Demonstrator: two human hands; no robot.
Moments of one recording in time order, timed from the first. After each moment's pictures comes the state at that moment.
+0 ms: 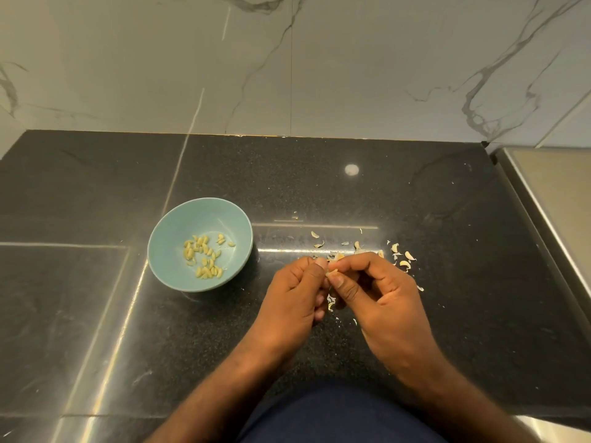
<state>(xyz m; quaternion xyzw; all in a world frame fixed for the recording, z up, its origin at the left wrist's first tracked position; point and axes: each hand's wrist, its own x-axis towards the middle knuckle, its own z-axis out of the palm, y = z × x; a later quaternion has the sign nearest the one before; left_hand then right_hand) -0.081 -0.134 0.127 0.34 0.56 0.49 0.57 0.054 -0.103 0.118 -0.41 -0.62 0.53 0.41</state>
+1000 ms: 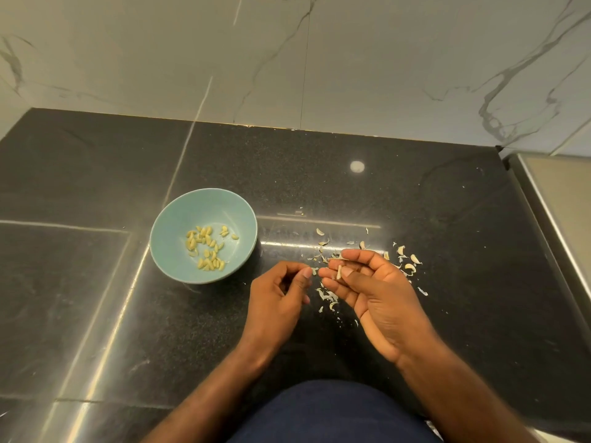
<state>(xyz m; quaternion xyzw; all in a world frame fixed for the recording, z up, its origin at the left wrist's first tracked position) -0.099 -0.131 0.052 0.39 0.66 0.50 0.40 0.045 -0.078 0.102 -0.47 -0.28 0.75 0.38</state>
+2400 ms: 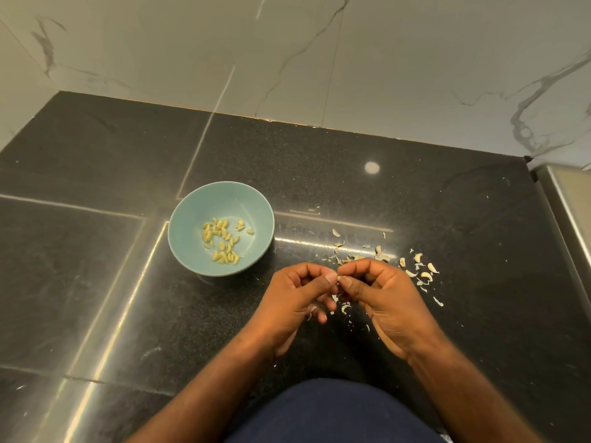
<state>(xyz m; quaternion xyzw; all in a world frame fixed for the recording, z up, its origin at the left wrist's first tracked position) -0.107 -0.129 0.065 0.25 0.50 0.54 0.63 0.048 -0.065 0.074 -0.44 -0.47 0.71 0.30</state>
